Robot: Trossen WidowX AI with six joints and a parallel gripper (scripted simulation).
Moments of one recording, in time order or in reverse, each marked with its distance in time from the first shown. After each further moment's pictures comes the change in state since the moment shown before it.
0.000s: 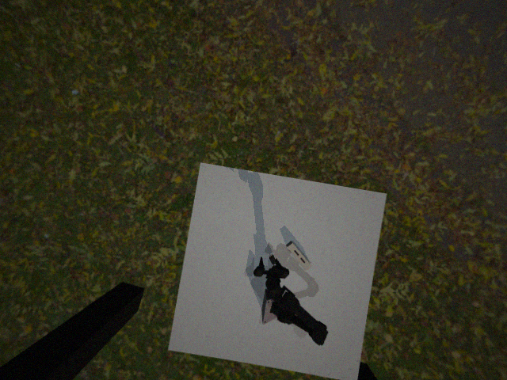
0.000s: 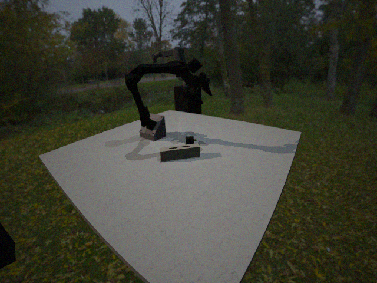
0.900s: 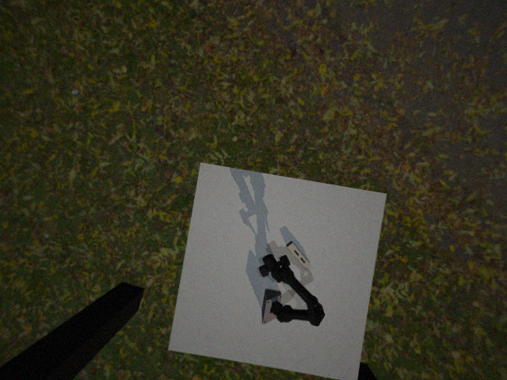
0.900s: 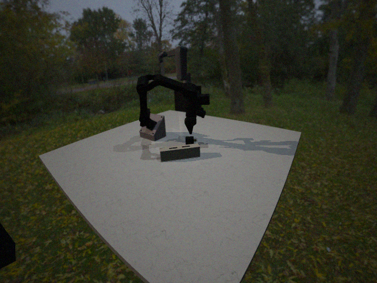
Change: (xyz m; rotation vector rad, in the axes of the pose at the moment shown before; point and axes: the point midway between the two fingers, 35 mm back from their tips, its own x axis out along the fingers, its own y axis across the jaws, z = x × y) arm 0.088 -0.110 -0.128 -0.743 0.739 -0.136
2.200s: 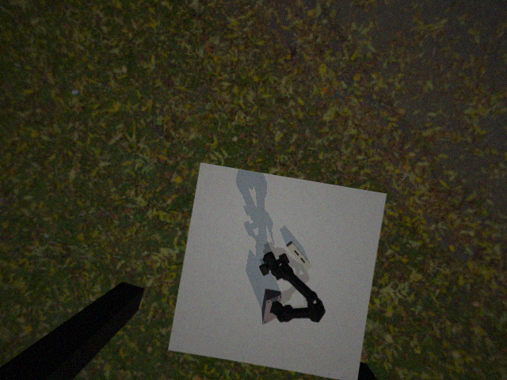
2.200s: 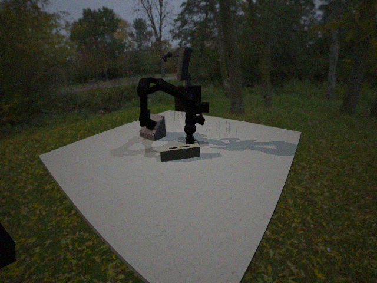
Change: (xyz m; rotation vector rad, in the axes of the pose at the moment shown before) arm 0.042 0.002 -0.006 -0.037 0.029 0.014
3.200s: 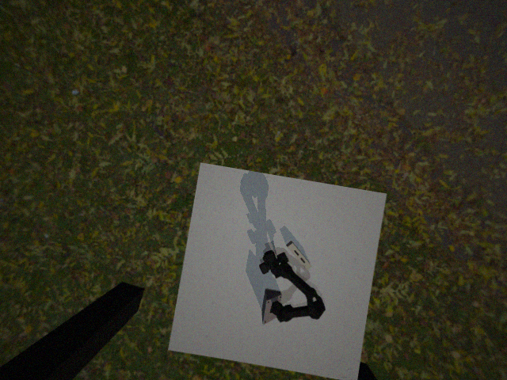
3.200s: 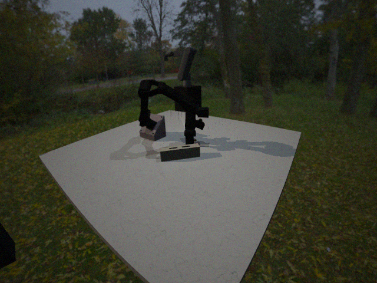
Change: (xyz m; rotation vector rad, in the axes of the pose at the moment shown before) arm 0.027 0.001 -0.001 -0.004 0.008 -0.002
